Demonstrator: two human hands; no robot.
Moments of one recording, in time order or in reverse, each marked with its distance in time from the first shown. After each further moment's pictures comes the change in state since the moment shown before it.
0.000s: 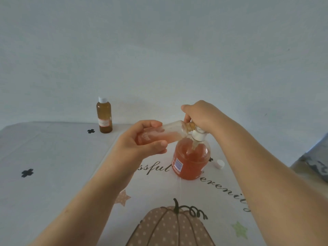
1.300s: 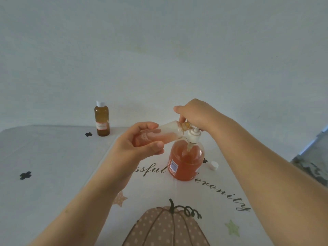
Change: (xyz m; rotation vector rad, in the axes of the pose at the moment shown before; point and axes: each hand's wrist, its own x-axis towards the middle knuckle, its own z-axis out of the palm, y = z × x) left_hand -0.002 0.001 0.003 -0.038 -0.006 0.021; right_hand 0.007 -0.005 -0.007 0.027 -0.017 0.027
